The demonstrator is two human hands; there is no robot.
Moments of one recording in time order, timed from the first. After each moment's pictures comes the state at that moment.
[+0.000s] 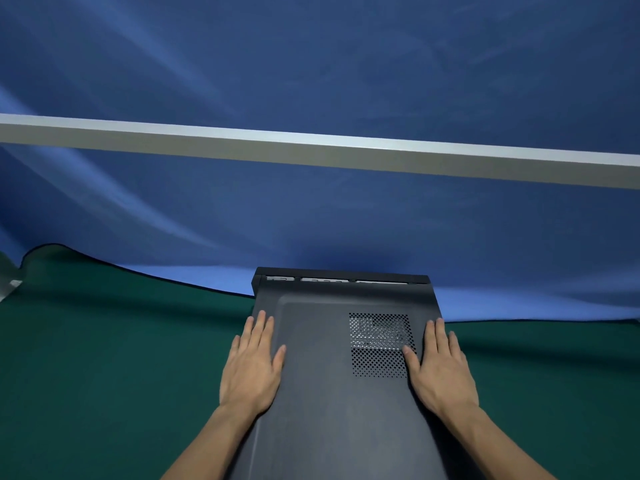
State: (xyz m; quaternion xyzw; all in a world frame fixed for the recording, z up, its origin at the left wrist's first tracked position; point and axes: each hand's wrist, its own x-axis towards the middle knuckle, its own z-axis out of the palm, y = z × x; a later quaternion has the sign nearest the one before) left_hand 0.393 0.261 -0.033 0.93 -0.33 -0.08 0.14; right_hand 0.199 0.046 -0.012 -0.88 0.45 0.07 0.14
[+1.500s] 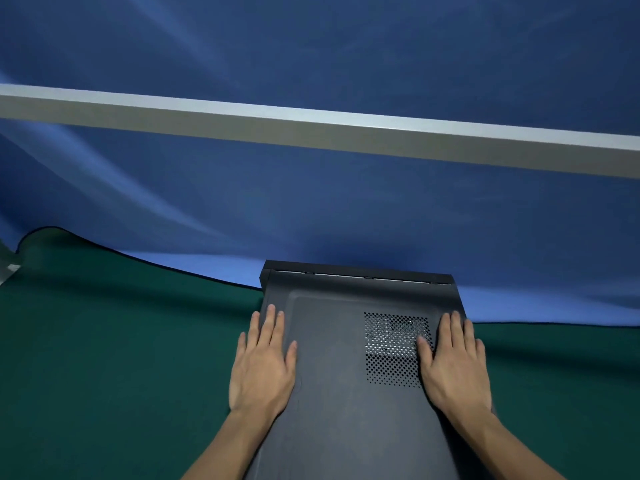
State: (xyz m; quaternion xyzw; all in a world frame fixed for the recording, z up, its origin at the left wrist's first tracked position) left_hand 0.398 0.250 -0.038 0.95 -0.30 -0.06 0.10; right_hand 0.227 0.038 -0.031 -0.88 0.46 0.02 0.08
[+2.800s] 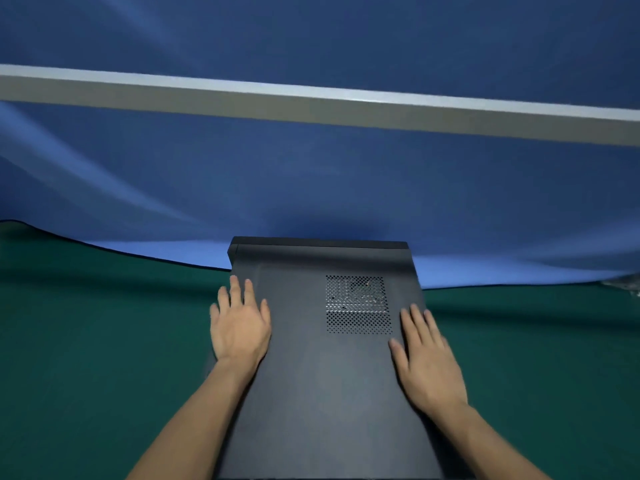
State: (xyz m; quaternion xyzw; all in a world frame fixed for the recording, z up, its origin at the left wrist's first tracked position) left_hand 0.387 0.227 -0.029 0.97 -0.25 -0.01 0.03; right_hand 0.157 0.062 -0.025 -0.91 0.38 0.02 0.13
